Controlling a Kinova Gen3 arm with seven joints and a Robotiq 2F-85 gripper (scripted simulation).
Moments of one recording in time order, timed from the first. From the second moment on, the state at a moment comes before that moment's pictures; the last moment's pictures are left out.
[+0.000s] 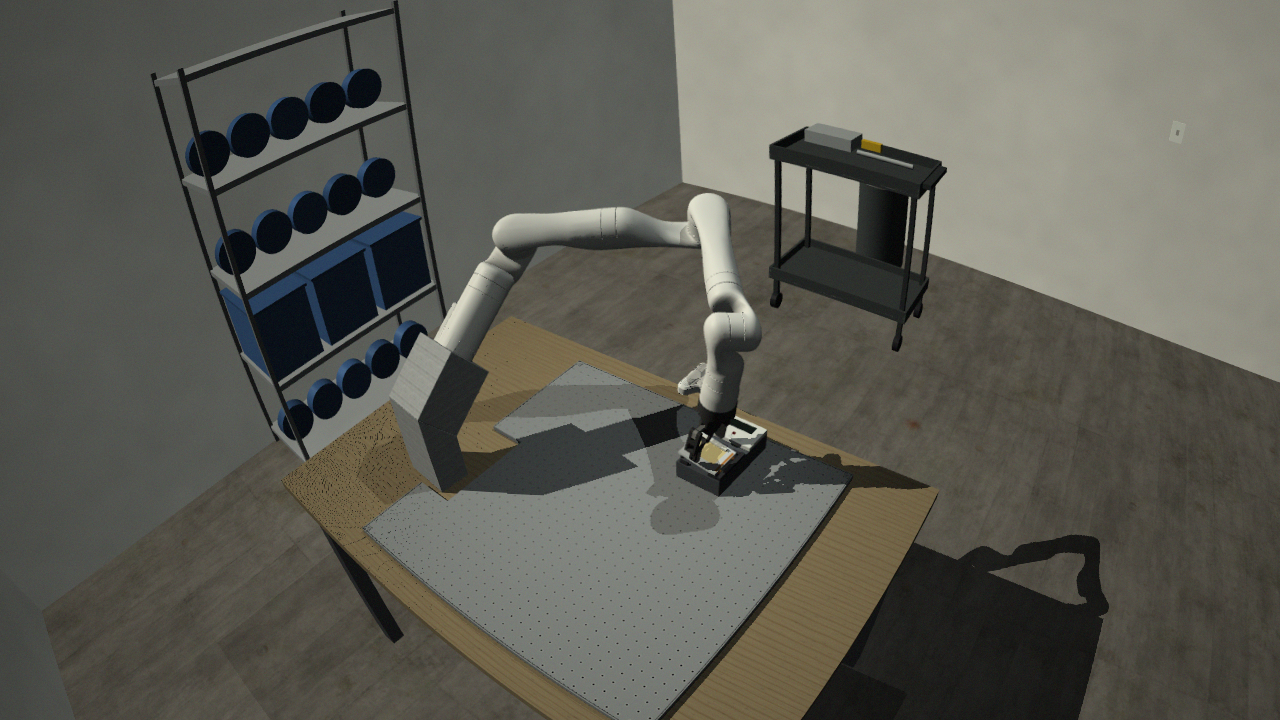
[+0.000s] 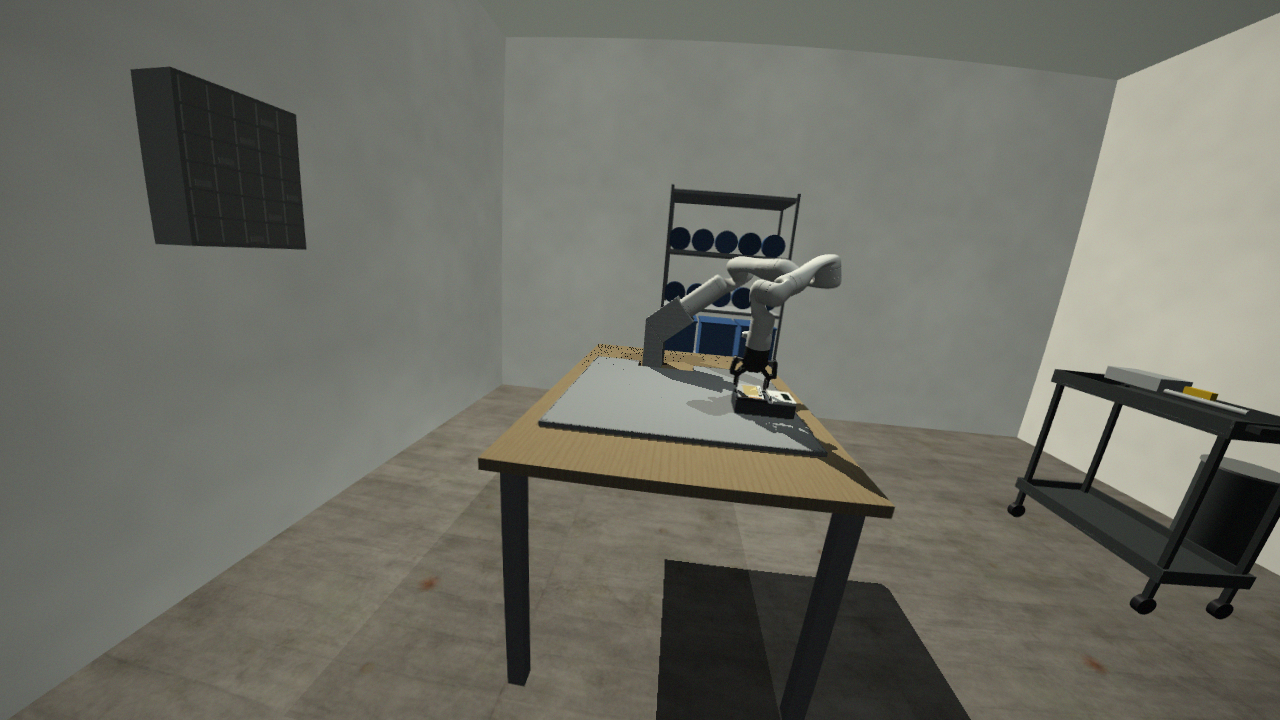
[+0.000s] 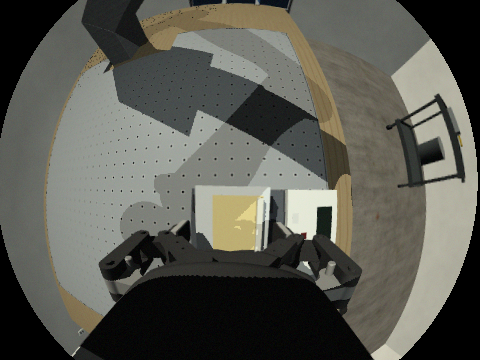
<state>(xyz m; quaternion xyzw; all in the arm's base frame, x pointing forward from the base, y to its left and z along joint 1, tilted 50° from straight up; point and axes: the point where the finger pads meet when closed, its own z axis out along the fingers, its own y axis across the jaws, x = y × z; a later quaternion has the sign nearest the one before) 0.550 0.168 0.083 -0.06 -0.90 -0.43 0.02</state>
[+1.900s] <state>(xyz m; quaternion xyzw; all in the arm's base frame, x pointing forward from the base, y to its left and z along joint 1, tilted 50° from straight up) 0.522 0.149 0.103 -0.10 -0.90 -0.42 -0.07</state>
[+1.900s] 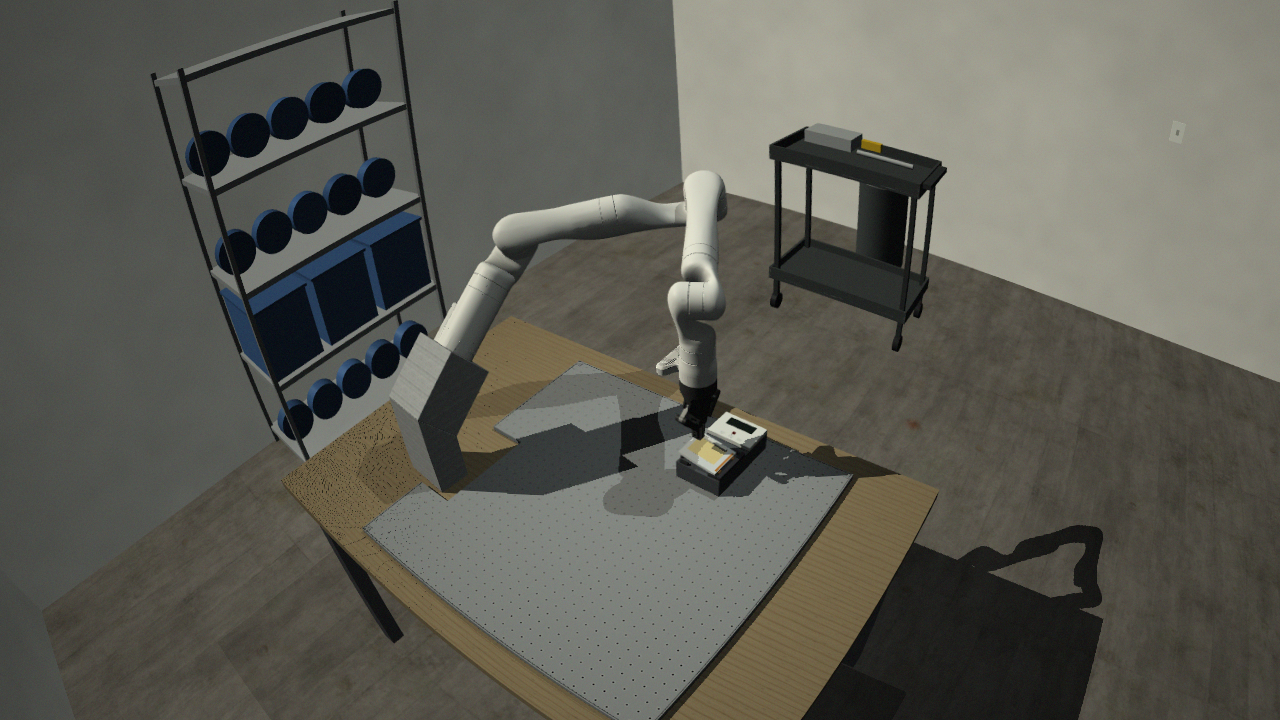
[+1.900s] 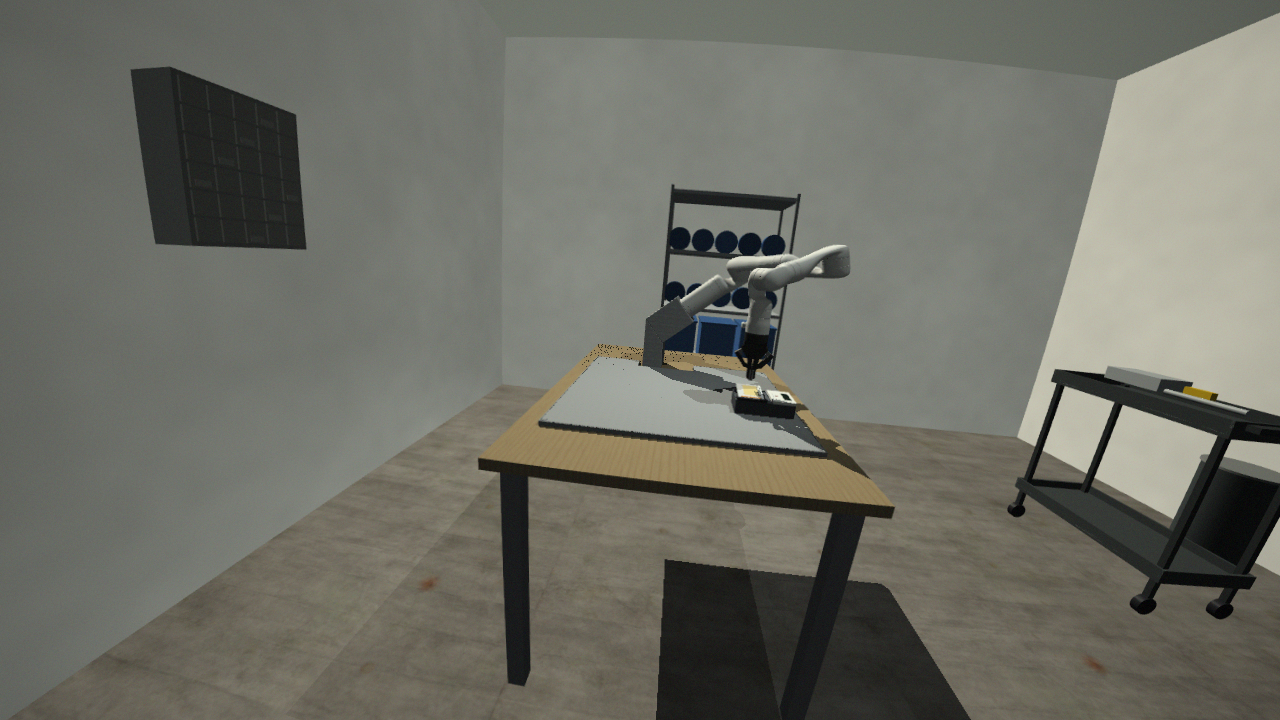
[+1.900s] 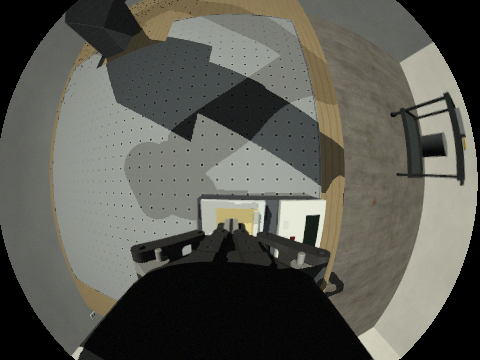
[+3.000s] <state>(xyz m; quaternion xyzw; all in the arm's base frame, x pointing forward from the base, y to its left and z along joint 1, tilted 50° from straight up) 0.484 0.159 0.101 -0.10 -0.90 -0.42 -0.07</state>
